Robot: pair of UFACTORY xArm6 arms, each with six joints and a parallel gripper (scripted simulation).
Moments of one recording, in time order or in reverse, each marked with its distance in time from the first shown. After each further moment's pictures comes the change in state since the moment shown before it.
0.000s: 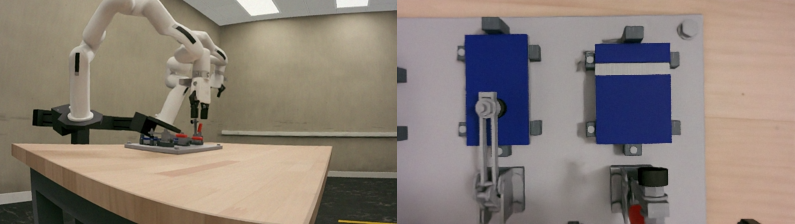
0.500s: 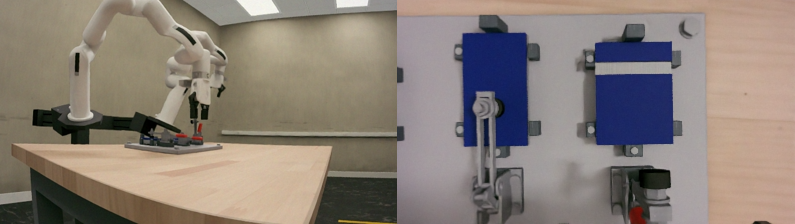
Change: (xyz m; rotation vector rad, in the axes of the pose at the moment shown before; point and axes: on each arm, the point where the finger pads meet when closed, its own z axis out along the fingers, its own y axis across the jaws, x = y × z) left arm 0.000 0.000 0.000 0.000 0.000 0.000; right arm 0.000 0.000 0.005 0.000 0.000 0.000
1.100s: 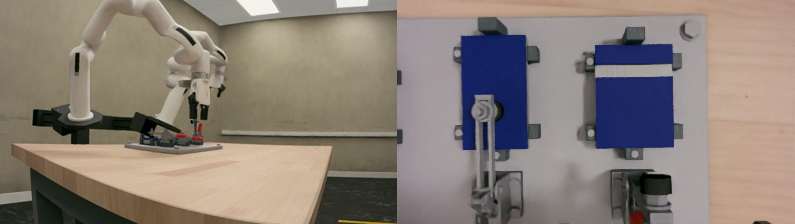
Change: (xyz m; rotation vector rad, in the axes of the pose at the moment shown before) left arm 0.000 0.000 0.000 0.000 0.000 0.000; right arm 0.002 0.000 0.002 0.000 0.000 0.000
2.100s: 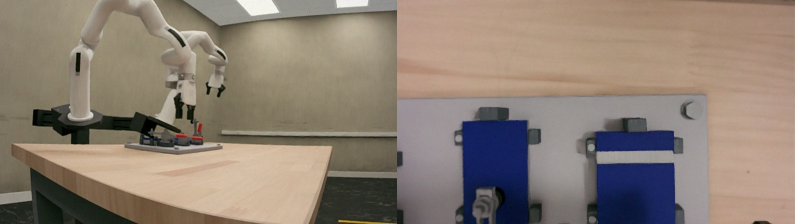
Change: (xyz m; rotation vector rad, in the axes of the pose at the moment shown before) left arm 0.000 0.000 0.000 0.000 0.000 0.000; right arm 0.068 0.000 0.000 0.000 0.001 -0.001
